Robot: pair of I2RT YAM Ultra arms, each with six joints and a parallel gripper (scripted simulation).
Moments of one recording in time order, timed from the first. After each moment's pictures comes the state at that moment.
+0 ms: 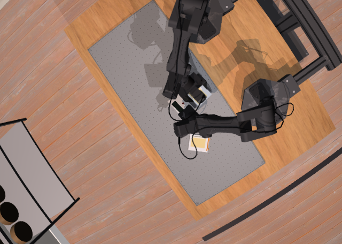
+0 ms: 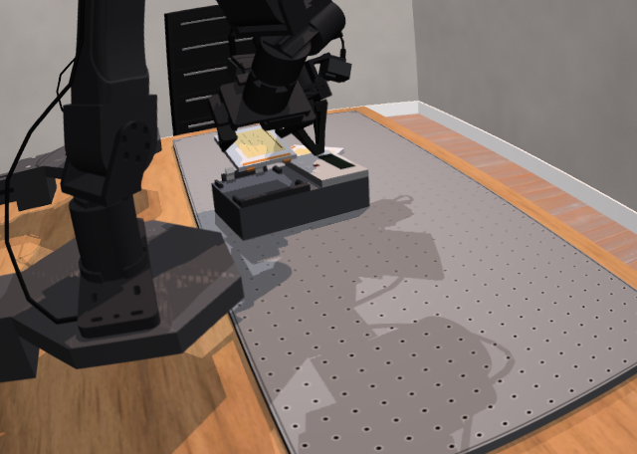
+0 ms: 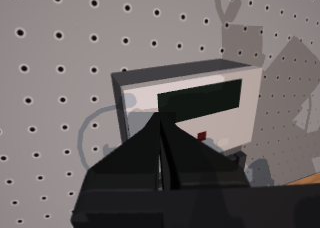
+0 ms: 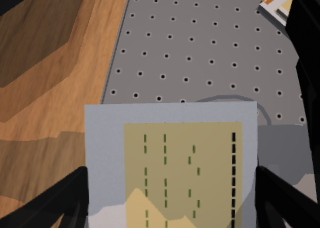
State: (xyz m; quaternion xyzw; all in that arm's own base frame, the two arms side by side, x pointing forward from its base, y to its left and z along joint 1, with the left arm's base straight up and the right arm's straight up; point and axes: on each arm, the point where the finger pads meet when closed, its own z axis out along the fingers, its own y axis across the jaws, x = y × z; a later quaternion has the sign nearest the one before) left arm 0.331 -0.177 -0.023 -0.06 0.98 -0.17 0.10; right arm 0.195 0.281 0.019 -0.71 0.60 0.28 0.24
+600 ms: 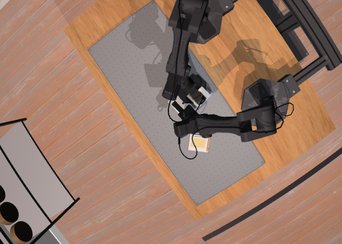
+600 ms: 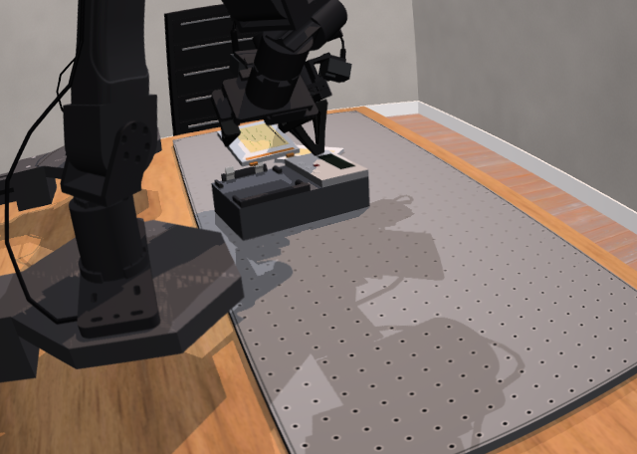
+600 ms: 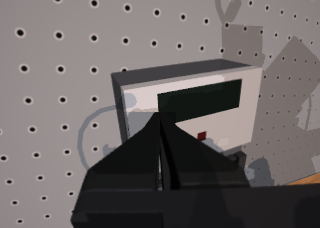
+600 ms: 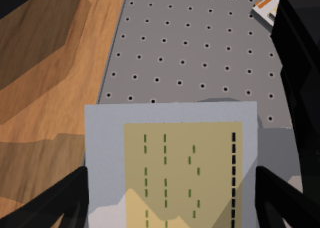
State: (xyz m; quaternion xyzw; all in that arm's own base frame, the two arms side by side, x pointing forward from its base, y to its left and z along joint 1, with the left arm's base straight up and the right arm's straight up) left arm 0.331 -0.177 -0.023 -0.06 0.98 -0.17 0.10; right arm 0.201 0.284 0.024 -0.71 0.61 0.27 0.24
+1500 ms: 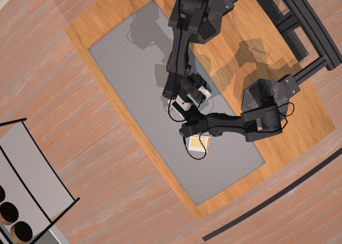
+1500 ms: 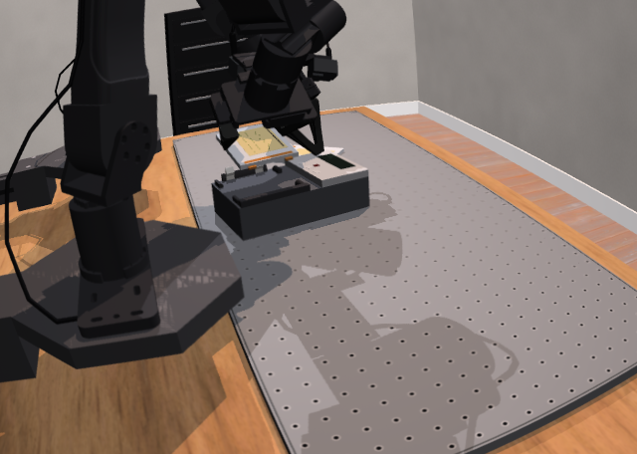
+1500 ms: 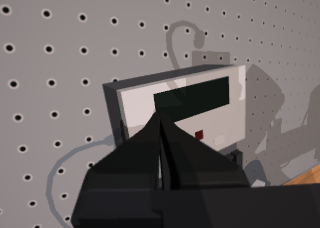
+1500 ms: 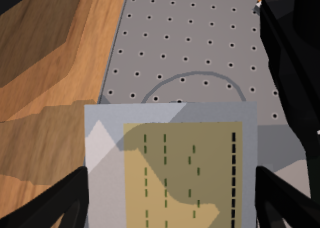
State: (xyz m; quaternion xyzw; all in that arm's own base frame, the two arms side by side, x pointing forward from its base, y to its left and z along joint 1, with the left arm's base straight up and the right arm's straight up) left arm 0.330 -0.176 -0.023 -0.05 0.96 -0.23 0.17; right arm 0.198 0.282 0.020 -0.71 0.61 0.27 0.24
